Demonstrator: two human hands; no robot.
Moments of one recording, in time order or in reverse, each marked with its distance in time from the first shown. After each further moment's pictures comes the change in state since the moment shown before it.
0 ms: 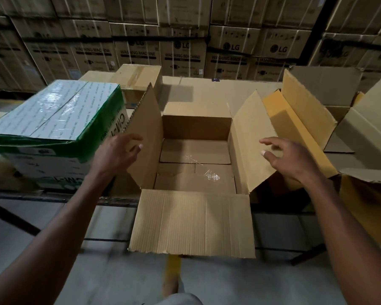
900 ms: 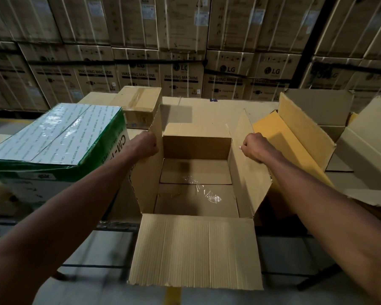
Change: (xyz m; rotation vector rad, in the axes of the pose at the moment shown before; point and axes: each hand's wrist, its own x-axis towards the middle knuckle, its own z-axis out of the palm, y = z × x) left_hand 0.136 0.014 0.028 0.253 -0.298 0.039; right_hand 0.139 -0.043 0.040 -0.258 -0.148 0.191
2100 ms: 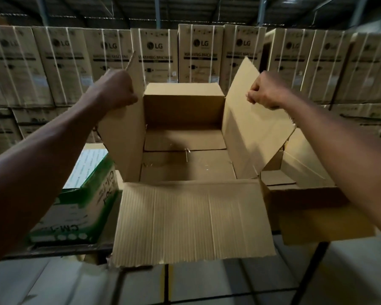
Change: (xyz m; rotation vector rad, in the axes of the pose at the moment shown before) left_hand -0.200 0.144 -0.294 -0.003 0.499 0.173; right_hand -0.220 0.028 -0.313 0.157 0.514 -0.140
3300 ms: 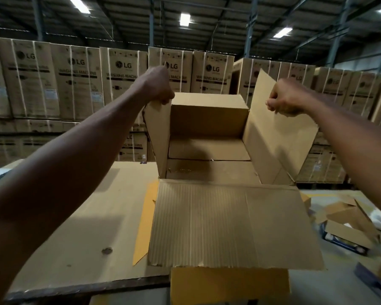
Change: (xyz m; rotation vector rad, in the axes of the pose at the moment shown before) left_hand 0.188 0.436 0.125 -0.275 0.017 -0.013; right_hand 0.125 0.404 -0.164 -0.172 0.046 -0.022
